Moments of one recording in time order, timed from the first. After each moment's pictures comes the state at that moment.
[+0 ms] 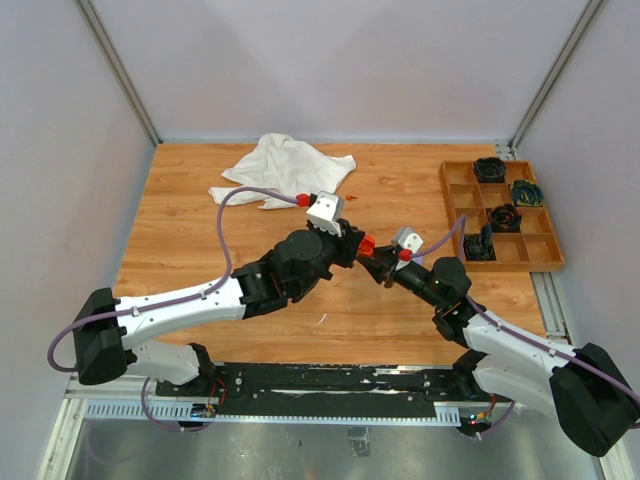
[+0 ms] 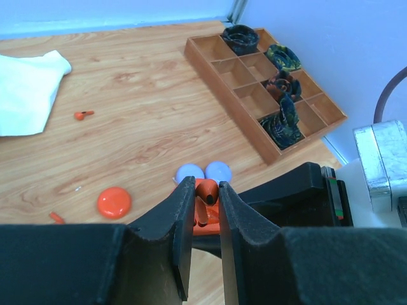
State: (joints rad) left arm -1.13 1.27 0.96 0.20 -0.52 -0.37; right arm 0.63 0.97 0.27 0.74 -0.31 -0.06
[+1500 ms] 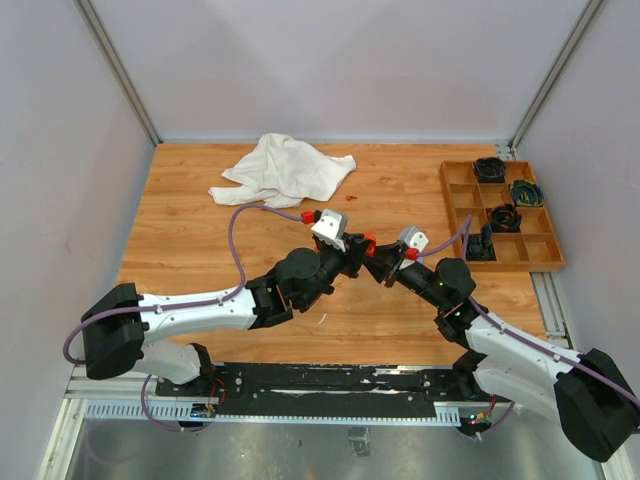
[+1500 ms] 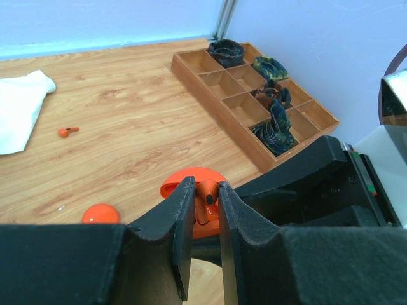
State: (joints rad) left arm -1.16 1.33 0.81 0.55 -0.52 -0.28; right arm 0.63 0.94 0.27 0.77 -0.32 -0.01
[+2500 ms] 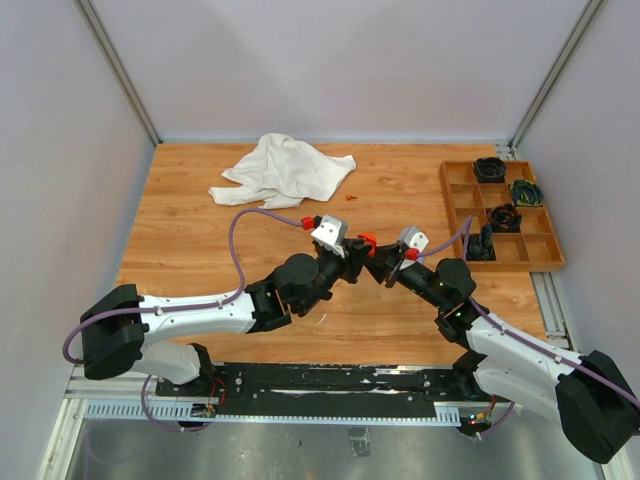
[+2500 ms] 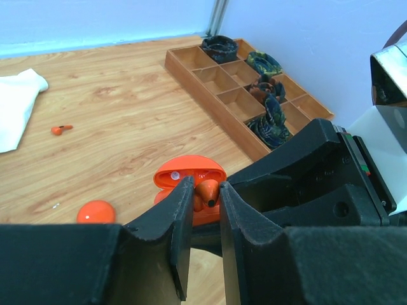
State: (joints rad) left arm -1.18 1.33 0.76 0.58 -0.51 -0.27; right arm 0.63 0.93 0.27 0.75 -0.31 -0.01
